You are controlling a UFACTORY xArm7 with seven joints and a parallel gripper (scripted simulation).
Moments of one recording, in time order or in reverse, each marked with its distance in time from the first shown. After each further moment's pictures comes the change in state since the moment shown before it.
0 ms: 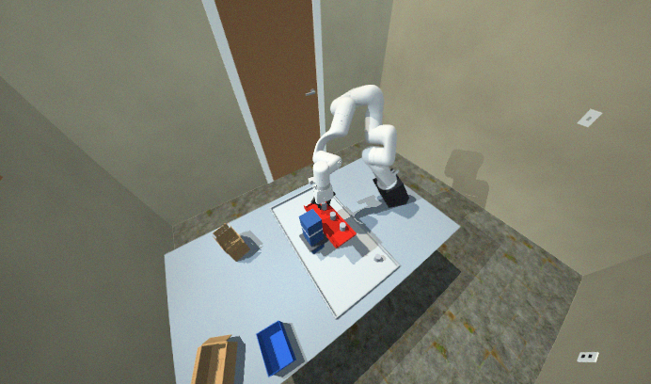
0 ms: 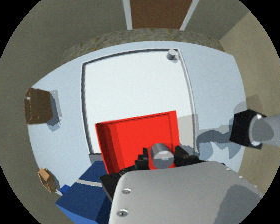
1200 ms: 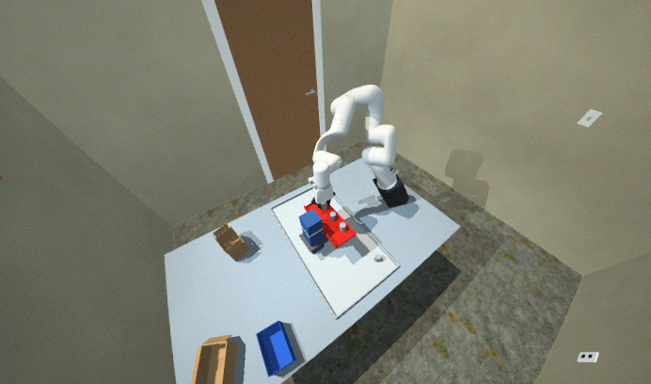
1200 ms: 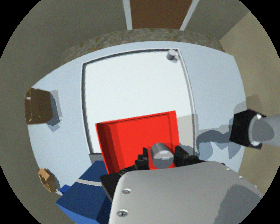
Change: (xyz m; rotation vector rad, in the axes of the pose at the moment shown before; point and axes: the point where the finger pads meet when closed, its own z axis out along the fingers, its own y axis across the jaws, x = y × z) arm 0.000 0.000 -0.002 0.000 0.000 0.000
